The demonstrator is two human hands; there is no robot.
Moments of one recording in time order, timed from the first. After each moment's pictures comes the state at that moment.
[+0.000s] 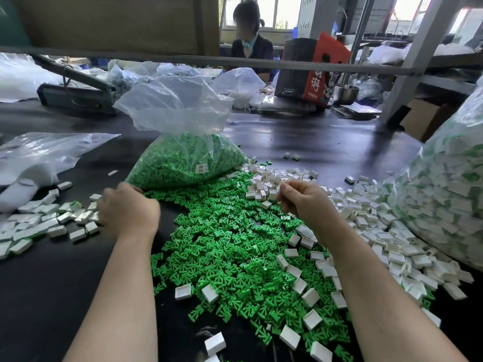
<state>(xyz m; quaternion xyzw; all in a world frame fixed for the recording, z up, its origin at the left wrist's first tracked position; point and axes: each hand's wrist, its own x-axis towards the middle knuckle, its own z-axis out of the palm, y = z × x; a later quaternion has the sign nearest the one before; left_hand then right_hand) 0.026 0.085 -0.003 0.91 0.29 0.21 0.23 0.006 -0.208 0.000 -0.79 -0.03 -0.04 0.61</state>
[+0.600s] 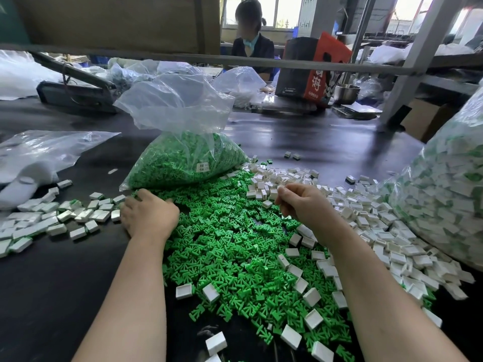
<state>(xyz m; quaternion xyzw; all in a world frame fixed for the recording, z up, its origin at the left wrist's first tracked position) 0.040 0.070 -0.024 0.93 0.27 0.08 0.24 0.005 -0.206 -0.002 -0.81 -0.03 -0.03 0.58</state>
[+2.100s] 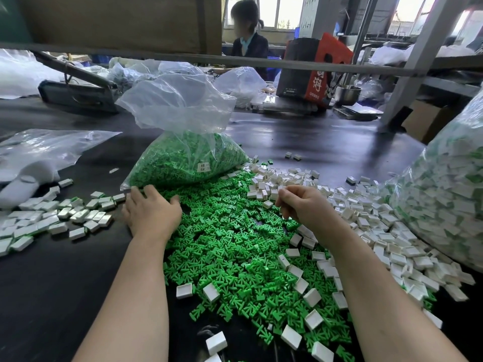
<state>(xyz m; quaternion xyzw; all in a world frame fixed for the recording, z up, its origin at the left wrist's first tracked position) 0.040 0.071 -0.029 0.95 0.20 0.11 0.21 0.005 -0.208 -0.005 -0.82 -0.04 -0.01 0.58</state>
